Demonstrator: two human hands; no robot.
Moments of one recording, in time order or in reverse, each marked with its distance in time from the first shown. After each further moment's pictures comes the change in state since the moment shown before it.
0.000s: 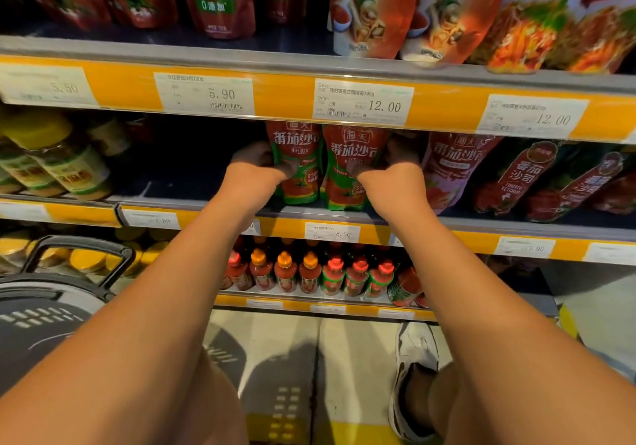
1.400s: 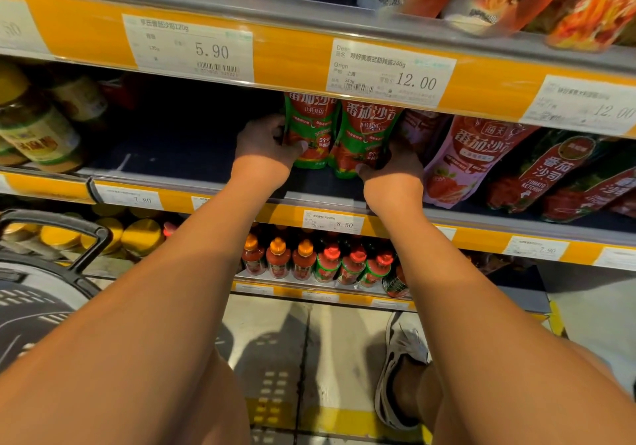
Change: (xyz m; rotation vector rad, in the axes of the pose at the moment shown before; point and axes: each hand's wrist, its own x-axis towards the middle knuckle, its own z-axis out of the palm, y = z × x) left_hand 0.049 -0.029 0.024 0.512 0.122 0.180; right_hand 0.027 0.035 0.023 -0.472 0.025 0.092
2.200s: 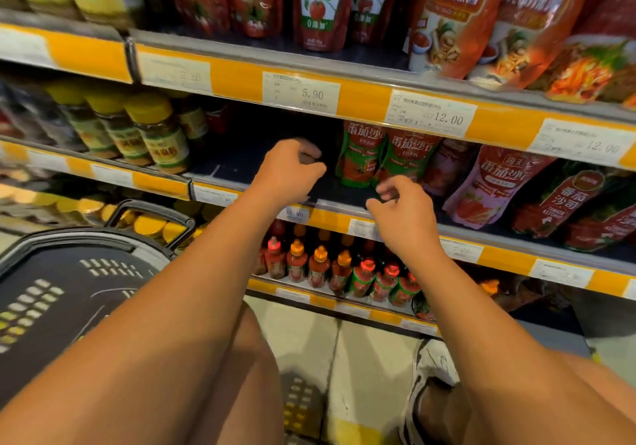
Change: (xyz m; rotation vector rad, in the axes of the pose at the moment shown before) left_hand -0.071 0.023 -0.106 -0.111 -0.096 -0.051; right_hand -0.085 -0.026 -0.009 0.133 -0.096 -0.238
